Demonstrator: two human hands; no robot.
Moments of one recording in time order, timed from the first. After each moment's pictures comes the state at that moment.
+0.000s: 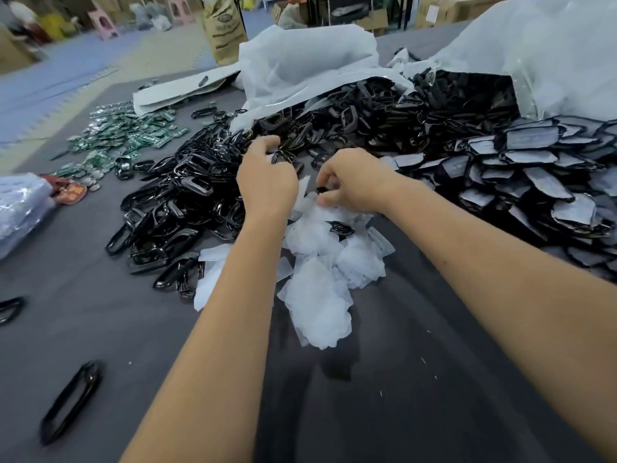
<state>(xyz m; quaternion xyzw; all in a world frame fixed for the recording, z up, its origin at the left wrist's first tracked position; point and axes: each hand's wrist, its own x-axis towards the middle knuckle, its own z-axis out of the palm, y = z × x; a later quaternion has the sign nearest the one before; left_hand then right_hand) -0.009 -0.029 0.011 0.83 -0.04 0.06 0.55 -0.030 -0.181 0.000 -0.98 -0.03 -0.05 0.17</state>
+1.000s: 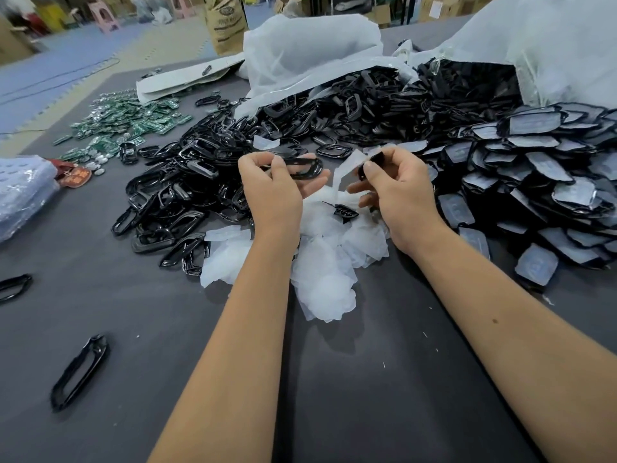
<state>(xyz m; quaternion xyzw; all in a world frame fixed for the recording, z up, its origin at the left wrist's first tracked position) -0.046 -0.022 -0.017 0.59 -0.04 0.02 0.81 -0.104 -0.167 -0.036 -0.67 0.11 -0.25 0.69</state>
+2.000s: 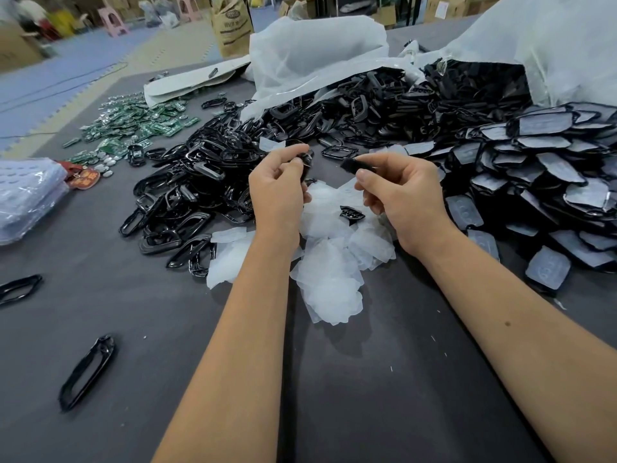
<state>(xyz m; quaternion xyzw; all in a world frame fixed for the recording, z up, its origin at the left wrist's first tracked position) -0.041 -0.016 -0.016 0.67 -0.04 0.03 0.74 -0.106 -0.167 -0.037 -0.66 0.07 -0.24 0.71</state>
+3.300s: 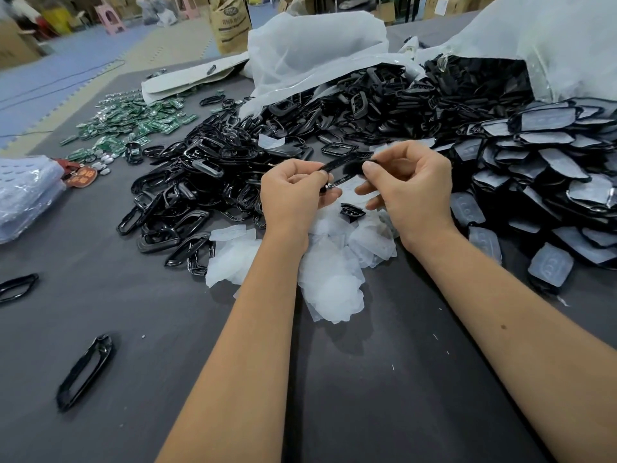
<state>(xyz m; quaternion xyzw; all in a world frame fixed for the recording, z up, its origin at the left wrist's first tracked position) -0.045 -0.025 -0.023 0.66 -0.02 -0.06 0.75 -0.106 -0.165 -0.040 -0.67 0.10 -0.33 0.66</state>
